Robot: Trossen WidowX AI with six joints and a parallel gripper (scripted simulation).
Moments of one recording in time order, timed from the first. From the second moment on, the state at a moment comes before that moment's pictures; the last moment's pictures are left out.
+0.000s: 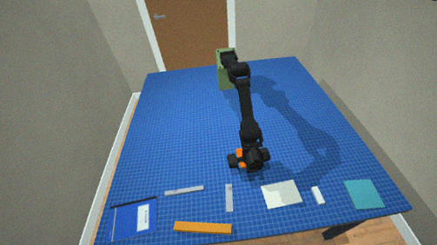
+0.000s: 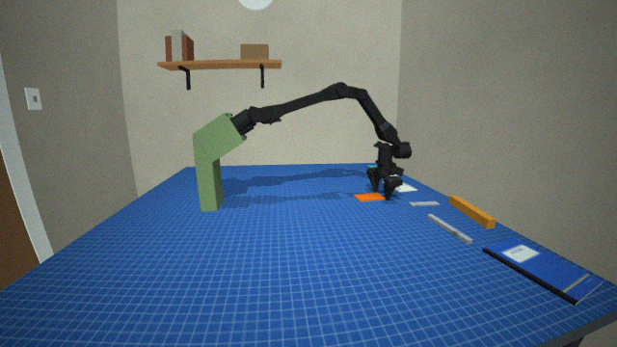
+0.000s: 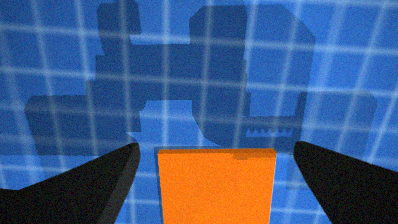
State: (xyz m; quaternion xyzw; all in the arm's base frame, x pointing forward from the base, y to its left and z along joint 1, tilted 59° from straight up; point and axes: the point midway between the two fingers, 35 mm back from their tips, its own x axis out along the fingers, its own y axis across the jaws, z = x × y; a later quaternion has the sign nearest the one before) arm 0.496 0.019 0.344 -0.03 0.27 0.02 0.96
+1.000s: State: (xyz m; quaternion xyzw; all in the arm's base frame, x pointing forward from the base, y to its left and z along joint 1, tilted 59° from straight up) arm 0.488 0.018 0.351 -0.03 0.27 0.02 0.96
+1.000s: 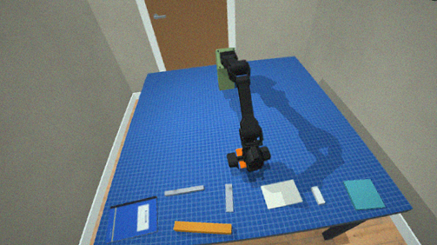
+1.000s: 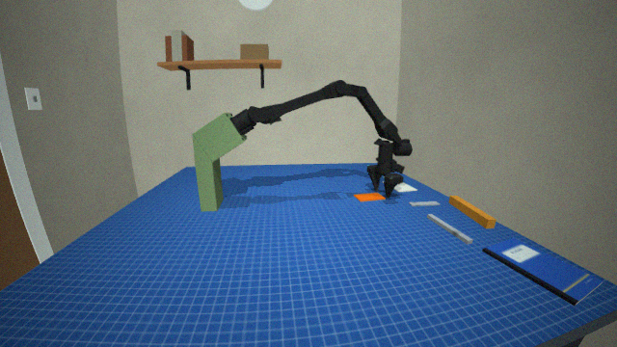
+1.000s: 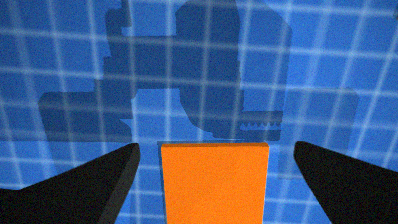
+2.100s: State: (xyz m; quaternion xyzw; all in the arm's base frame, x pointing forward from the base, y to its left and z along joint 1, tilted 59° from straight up) arm 0.452 0.017 0.373 -0.03 0.27 0.02 0.96
